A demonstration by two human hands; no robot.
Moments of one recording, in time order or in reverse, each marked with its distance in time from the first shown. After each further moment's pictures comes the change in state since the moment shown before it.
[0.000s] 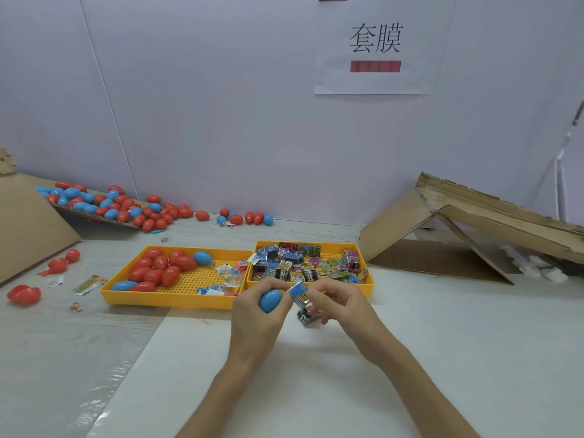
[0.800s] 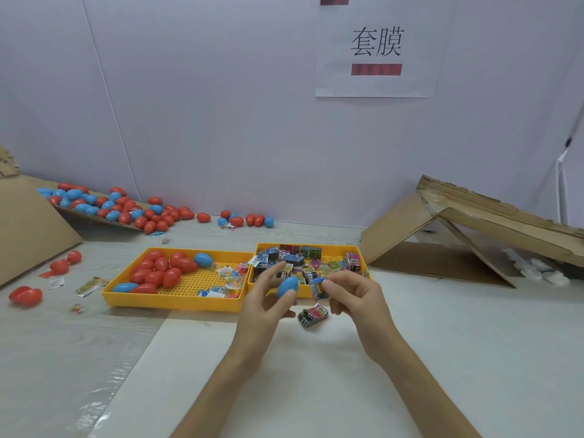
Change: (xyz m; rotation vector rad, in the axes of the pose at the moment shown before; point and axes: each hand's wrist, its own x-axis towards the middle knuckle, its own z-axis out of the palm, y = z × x) left_hand 0.005 -0.003 -0.001 -0.386 -0.168 -0.294; right_hand 0.001 -0.003 -0.009 0.192 0.252 -0.025
